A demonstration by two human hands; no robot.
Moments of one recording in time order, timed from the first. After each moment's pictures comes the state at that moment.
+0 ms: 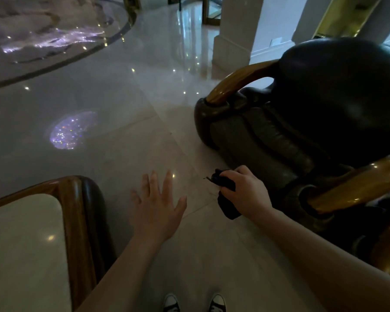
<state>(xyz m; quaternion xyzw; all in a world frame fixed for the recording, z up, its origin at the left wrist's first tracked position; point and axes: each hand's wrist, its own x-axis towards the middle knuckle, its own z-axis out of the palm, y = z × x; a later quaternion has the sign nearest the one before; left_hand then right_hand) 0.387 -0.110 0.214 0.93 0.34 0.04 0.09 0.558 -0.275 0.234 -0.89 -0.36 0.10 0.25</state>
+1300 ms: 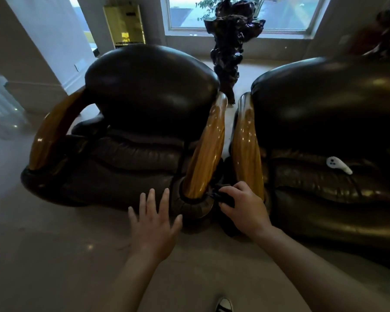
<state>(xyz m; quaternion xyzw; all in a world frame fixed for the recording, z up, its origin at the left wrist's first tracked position) 0.649 -0.348 0.192 0.99 -0.08 -0.03 0.09 0.627 -0.592 0.218 -0.95 0.06 -0.05 0.29</state>
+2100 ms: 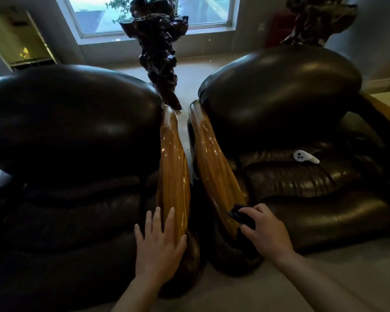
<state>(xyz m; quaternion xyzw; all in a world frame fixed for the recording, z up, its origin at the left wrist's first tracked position) 0.877 -0.462 0.129 0.95 -0.28 -0.12 0.05 0.746 -0.706 0.141 -0.91 0.30 -0.02 0.28</state>
